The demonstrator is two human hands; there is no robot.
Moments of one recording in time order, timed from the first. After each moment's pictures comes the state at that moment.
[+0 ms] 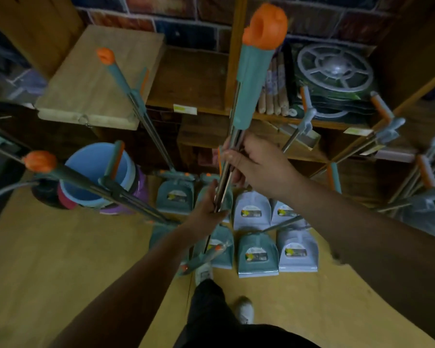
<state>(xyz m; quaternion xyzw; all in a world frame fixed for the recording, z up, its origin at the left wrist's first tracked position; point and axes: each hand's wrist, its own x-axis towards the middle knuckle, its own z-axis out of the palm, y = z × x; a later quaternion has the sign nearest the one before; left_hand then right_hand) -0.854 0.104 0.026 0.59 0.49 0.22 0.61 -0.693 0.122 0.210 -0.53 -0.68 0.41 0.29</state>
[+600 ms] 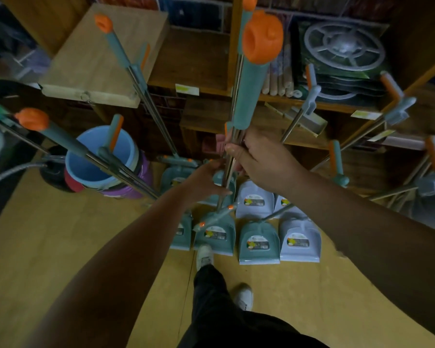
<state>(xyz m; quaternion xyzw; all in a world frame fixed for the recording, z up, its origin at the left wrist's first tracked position) -0.849 0.128 0.019 0.67 0.49 0.14 0.54 -0.681 0.089 0.186 -0.52 -0.76 0.29 0.26</state>
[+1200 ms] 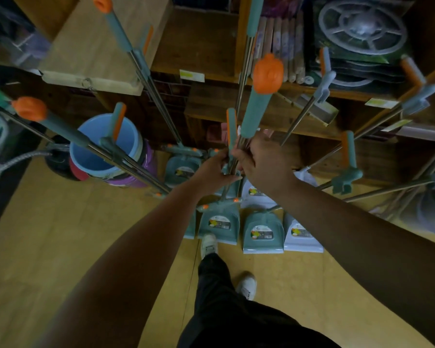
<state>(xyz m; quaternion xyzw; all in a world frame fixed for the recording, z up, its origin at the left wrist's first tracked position) -0.836 0.127 0.012 0.66 0.54 0.17 0.49 -0.686 0.093 0.116 -0.58 -0.71 0.26 0.29</state>
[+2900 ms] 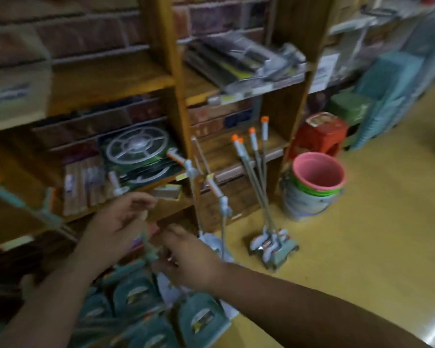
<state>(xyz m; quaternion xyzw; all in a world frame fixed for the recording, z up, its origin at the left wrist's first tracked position) -0.545 0.048 0.266 0.80 0.33 0.24 0.44 -0.406 -0.065 0.198 -0.61 -0.67 0.20 0.36</state>
